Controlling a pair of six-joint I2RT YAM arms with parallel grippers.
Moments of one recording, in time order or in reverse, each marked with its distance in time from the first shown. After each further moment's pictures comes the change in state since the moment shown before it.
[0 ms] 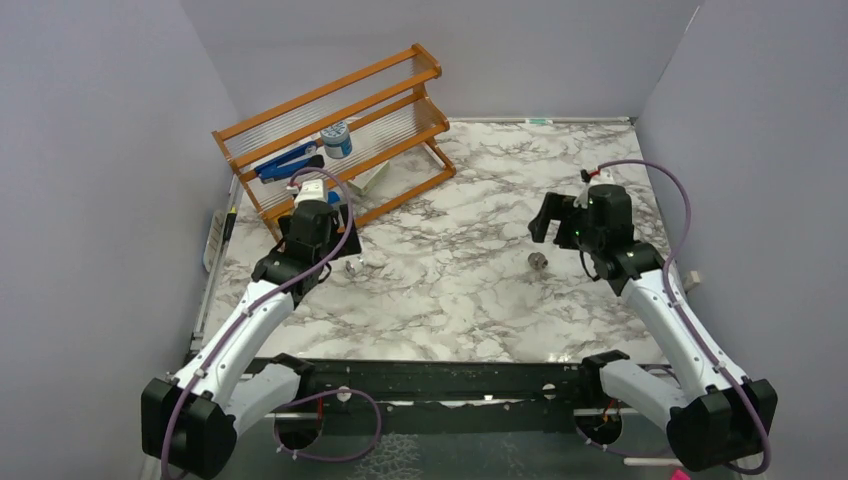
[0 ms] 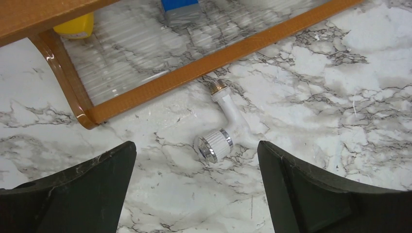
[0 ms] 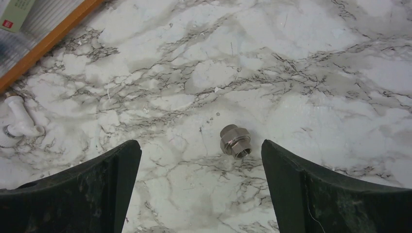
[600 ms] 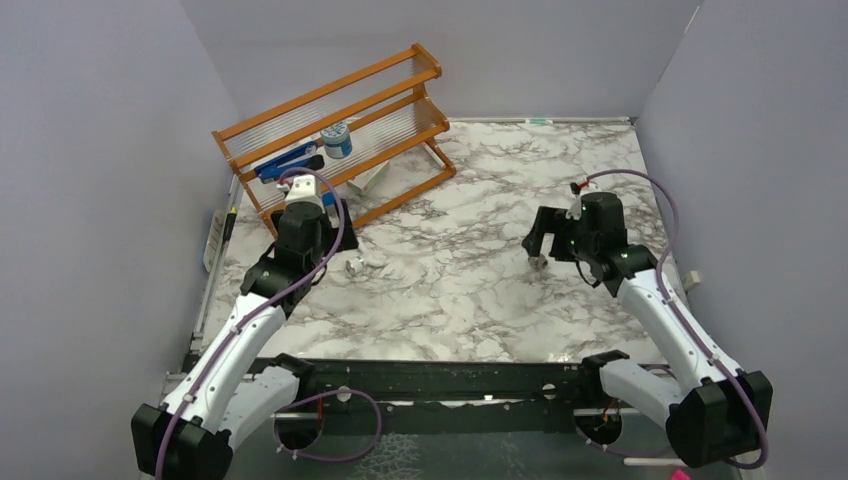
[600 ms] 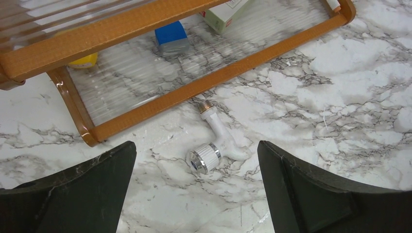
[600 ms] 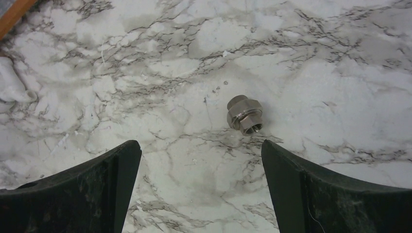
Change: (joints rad) left arm 0.000 -0.101 0.014 0.029 0.010 0.028; right arm 0.000 -0.005 -0.051 -0.060 -0.056 0.012
